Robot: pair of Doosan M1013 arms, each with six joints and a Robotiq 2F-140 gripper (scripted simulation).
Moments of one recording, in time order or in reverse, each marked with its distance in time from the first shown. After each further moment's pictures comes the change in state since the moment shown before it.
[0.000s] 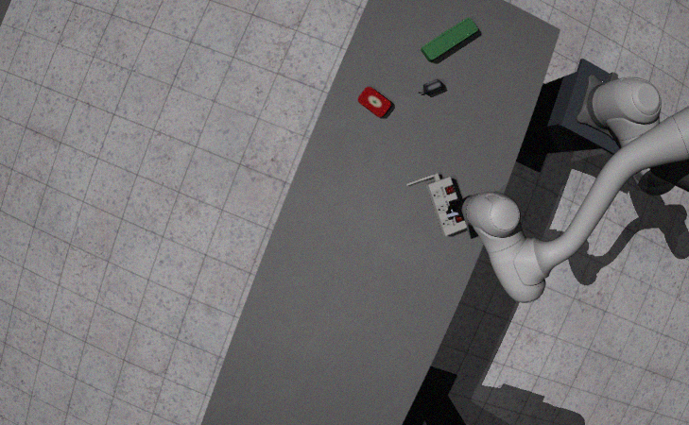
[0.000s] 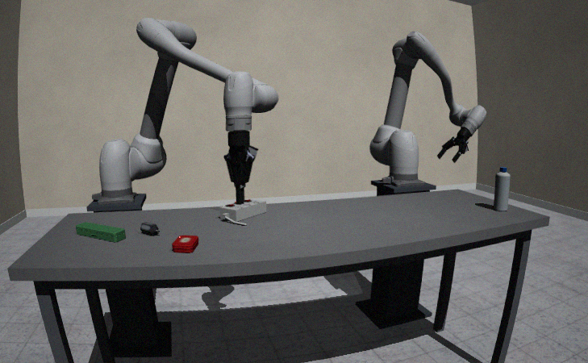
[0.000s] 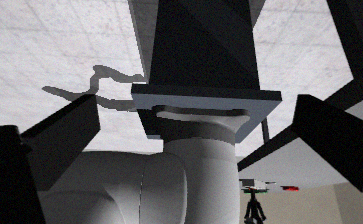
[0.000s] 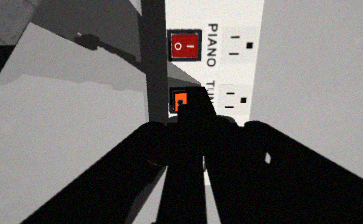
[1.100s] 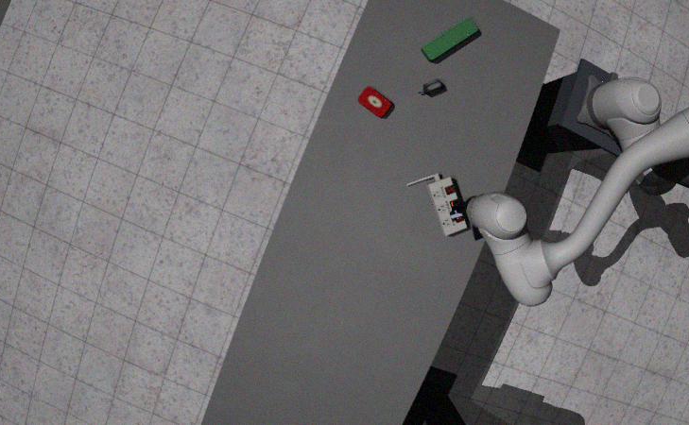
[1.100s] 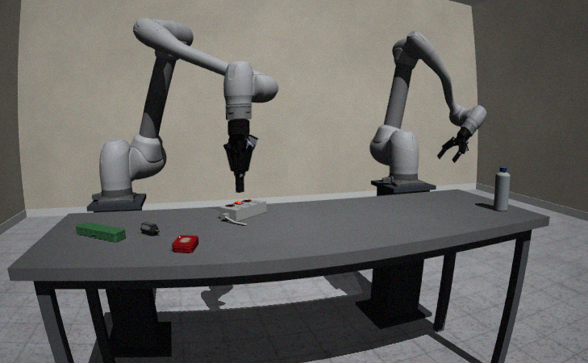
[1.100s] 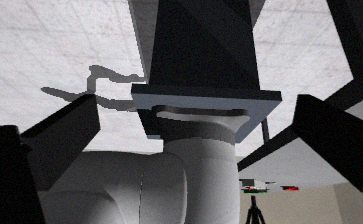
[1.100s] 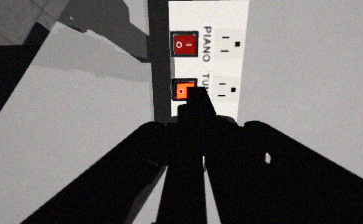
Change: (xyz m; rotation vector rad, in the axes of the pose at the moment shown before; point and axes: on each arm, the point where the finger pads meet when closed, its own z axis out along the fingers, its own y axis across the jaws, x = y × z) left arm 0.000 0.000 0.000 0.000 0.000 0.000; right arm 0.000 0.000 -0.039 0.000 0.000 0.000
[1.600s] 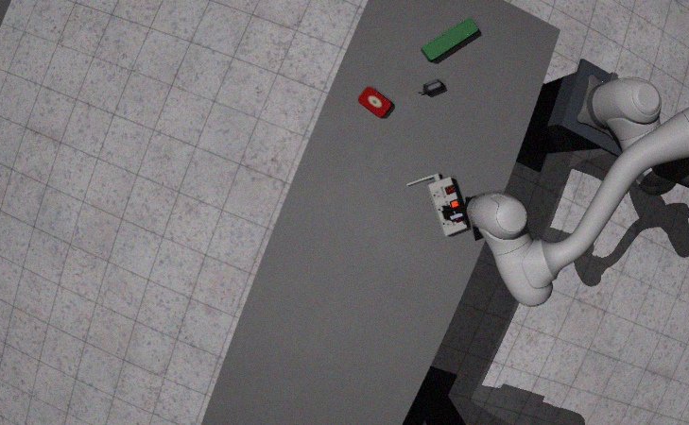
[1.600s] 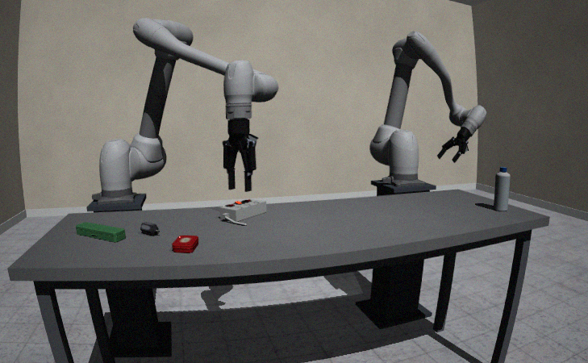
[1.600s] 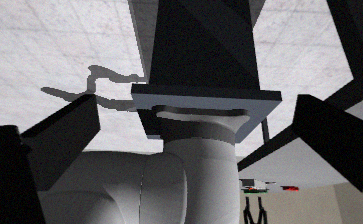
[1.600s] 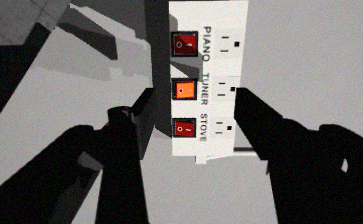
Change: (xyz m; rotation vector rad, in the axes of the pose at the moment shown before) left arm 0.000 0.000 0.000 0.000 0.000 0.000; right arm 0.000 0.000 -0.002 0.000 0.000 0.000
